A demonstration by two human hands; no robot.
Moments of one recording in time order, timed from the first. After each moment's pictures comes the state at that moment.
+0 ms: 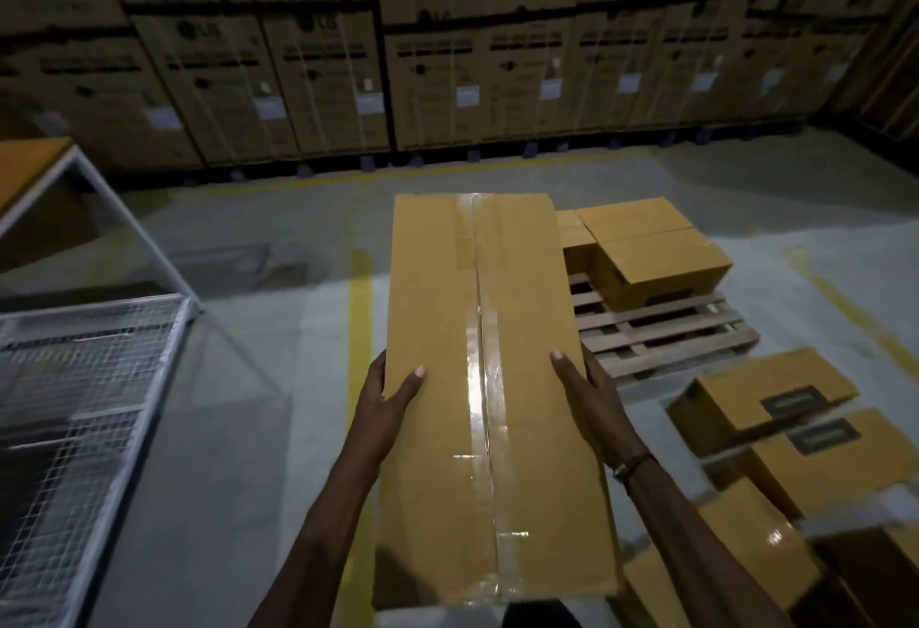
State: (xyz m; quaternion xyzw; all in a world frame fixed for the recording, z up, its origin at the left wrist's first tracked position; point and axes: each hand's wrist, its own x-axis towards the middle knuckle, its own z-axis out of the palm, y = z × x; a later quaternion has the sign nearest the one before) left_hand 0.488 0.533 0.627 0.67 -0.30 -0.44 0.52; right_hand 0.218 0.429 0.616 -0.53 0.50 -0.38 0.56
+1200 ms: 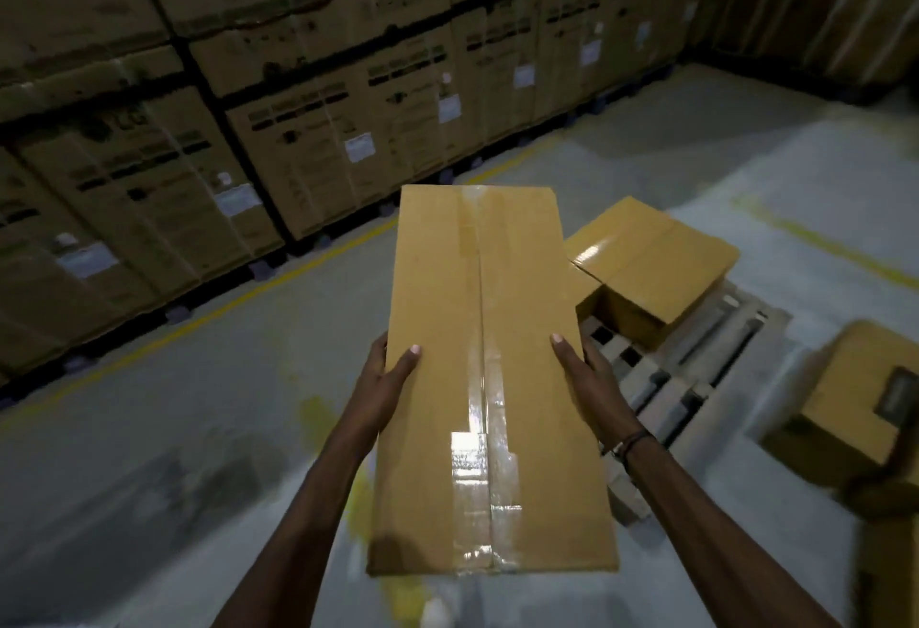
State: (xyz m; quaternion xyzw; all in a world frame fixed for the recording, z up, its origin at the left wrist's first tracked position) left_hand 0.856 -0.164 0.616 0.60 -0.51 -0.50 0.37; right_hand 0.560 -0.126 0.583 -0.38 0.58 -0.51 0.50
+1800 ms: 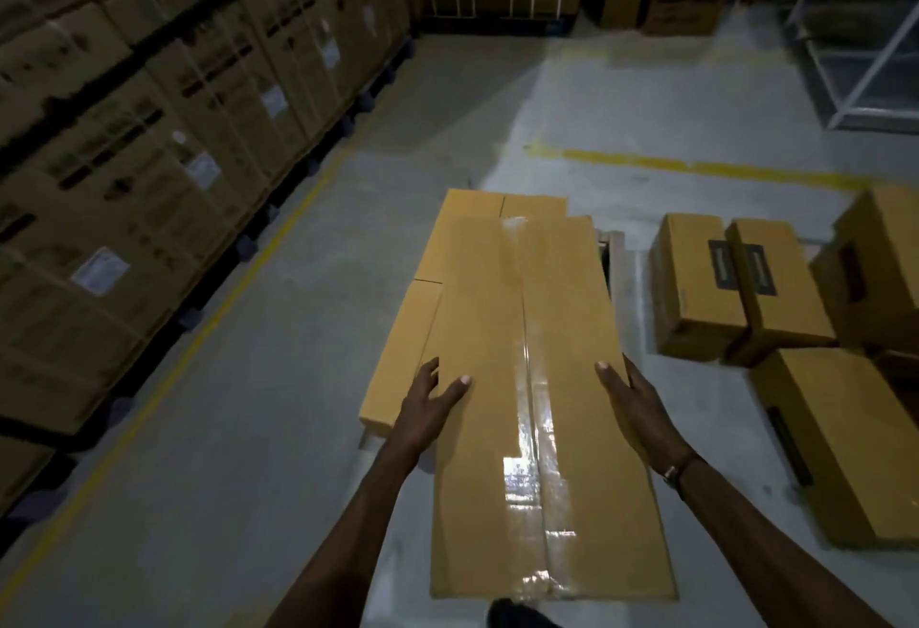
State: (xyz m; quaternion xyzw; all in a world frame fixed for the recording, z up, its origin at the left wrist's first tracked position) left_hand 0.665 -0.440 0.540 0.45 -0.65 -0.60 0.09; right_hand 0.452 -0.220 0.521 -0.12 0.71 -0.60 0.35
